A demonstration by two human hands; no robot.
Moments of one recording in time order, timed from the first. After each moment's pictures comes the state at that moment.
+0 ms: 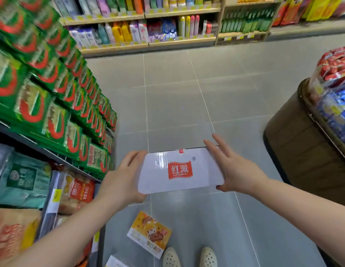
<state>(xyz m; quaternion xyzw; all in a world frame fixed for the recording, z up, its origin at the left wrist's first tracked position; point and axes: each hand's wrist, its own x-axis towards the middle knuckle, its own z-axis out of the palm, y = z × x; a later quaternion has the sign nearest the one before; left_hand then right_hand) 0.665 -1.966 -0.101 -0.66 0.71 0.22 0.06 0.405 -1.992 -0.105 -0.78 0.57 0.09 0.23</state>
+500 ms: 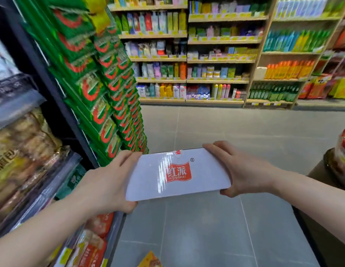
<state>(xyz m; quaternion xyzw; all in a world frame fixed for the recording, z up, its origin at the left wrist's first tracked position) 0.705 -1.879 0.054 -0.72 0.68 0.04 0.10 0.443 -1.978 0.042 -0.91 0.40 0.03 0.10</state>
